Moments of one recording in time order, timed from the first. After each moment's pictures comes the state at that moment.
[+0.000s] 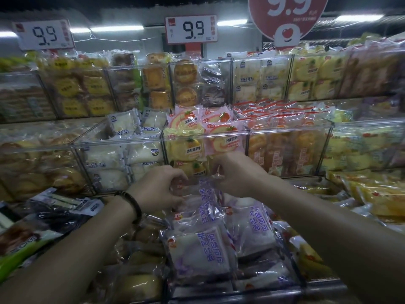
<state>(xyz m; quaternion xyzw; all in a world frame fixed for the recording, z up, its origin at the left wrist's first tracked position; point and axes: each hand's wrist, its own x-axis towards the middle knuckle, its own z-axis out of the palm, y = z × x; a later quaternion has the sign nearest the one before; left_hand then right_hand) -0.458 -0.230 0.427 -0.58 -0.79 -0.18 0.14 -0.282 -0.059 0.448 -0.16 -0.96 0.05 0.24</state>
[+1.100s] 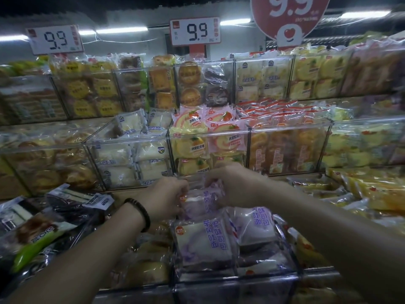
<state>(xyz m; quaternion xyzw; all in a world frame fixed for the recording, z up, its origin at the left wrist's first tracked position) -0.440 -0.241 0.407 -0.55 -0.82 -0.07 0.14 -0.252 -0.087 0.439 -0.07 -0.98 0.04 0.16</state>
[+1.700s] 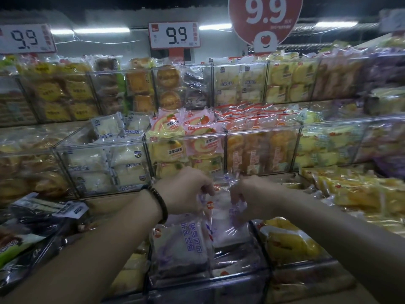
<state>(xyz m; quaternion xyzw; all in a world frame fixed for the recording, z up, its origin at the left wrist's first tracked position) -0.356 -0.189 0.443 -0.68 -0.72 -0.07 0.11 -0.183 -0.037 0.422 -0.20 -0.98 -0.01 0.03</state>
